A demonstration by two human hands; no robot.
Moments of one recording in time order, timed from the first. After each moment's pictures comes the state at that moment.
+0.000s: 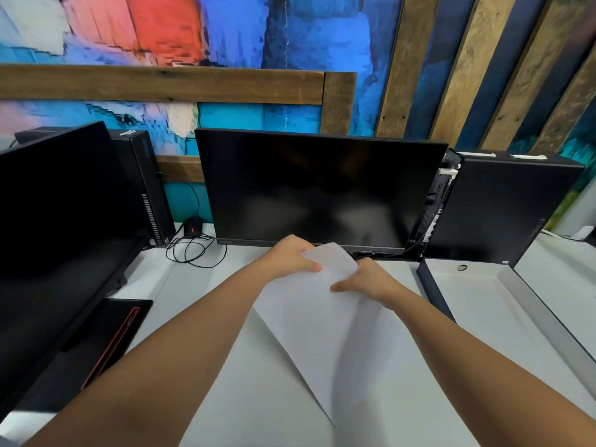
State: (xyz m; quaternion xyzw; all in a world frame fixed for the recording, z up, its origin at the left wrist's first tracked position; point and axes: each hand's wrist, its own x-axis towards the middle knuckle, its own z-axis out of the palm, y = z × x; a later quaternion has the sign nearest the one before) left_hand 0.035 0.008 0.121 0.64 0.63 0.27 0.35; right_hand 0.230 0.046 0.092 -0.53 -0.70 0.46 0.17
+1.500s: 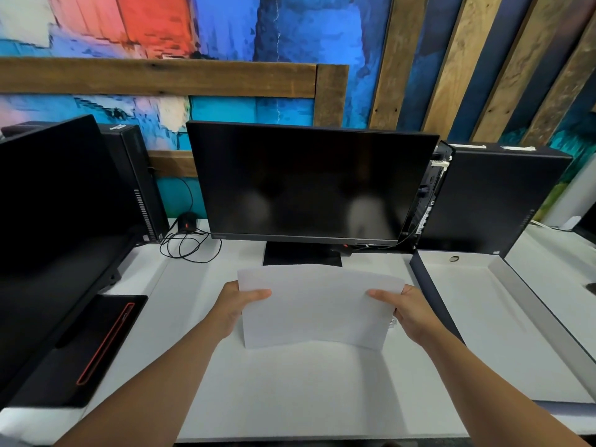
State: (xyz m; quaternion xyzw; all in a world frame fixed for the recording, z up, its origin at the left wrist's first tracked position) left_hand -0.016 -0.053 0.021 0.30 0.58 0.53 0.54; right_hand 0.307 0.019 0.031 -0.47 -0.49 0.62 0.40
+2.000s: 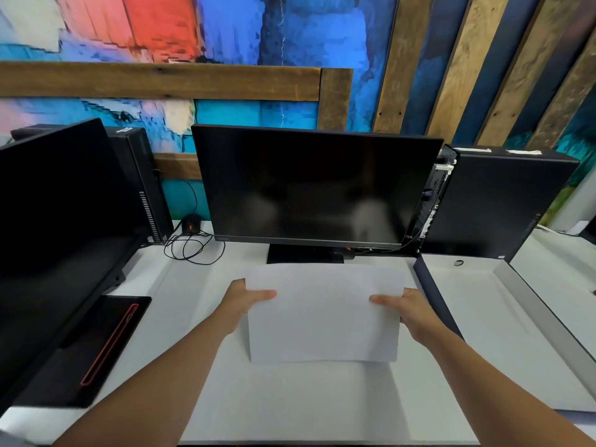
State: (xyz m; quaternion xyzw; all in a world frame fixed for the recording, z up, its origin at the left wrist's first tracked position) left_hand -0.011 -0.046 0.031 0.32 0.61 0.51 0.51; right_hand 0.310 0.030 0.028 -0.53 -0.51 0.59 0.34
